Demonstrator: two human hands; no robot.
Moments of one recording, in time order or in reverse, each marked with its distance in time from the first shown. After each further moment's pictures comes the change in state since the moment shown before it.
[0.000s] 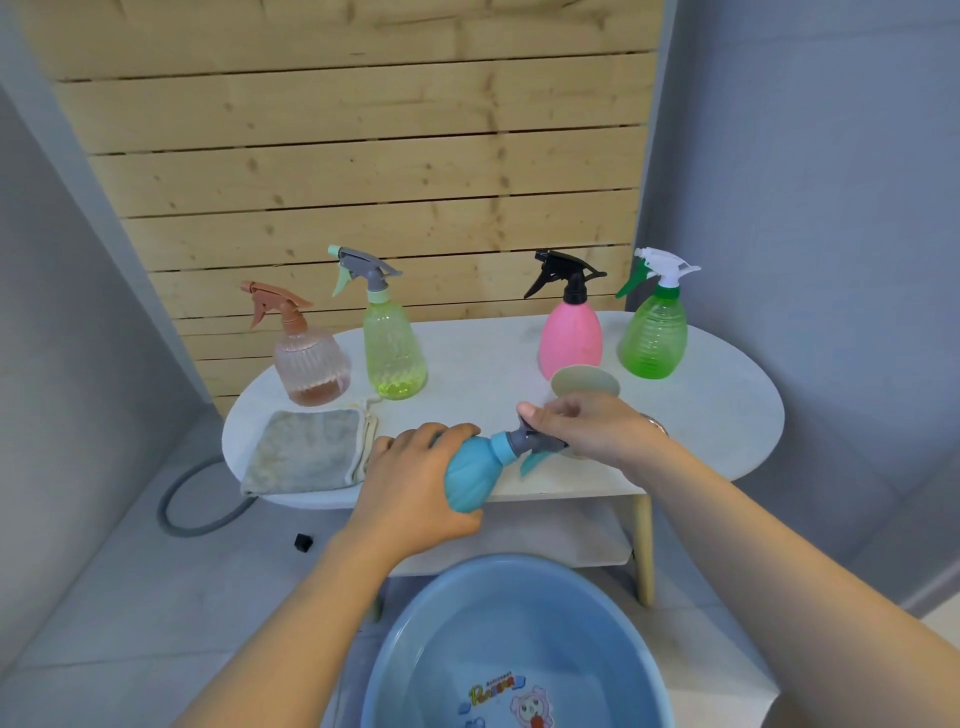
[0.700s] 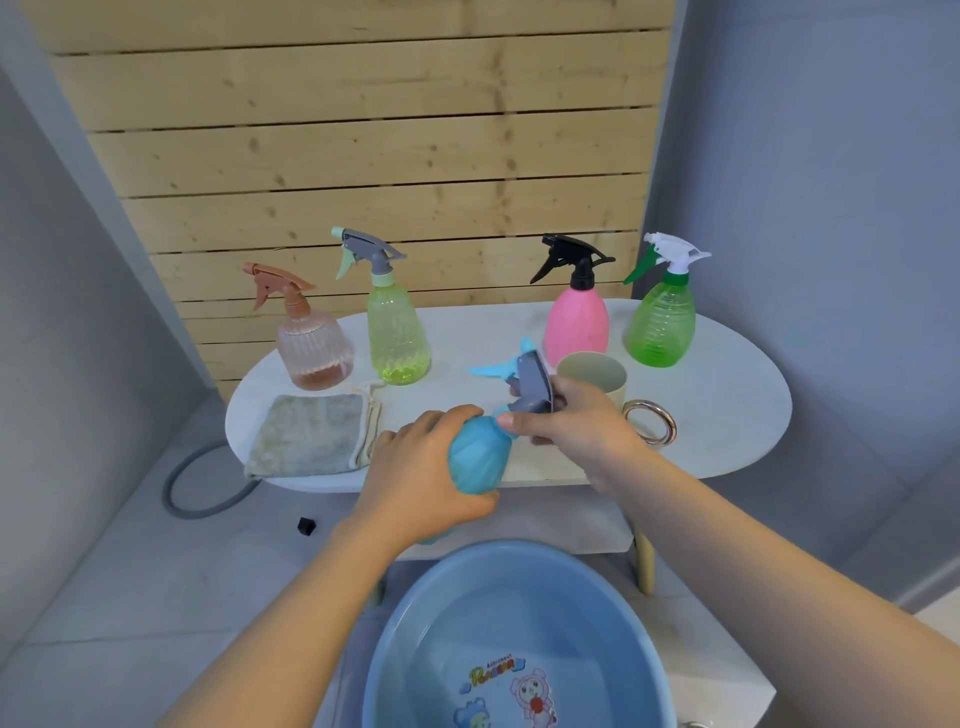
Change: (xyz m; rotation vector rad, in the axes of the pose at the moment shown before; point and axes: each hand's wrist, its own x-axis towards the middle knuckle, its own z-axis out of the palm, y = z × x) left_hand -0.005 0.010 -0.006 -0.182 0.002 -0.081; right_hand -0.004 -0.008 0.033 0.504 0.102 -0.092
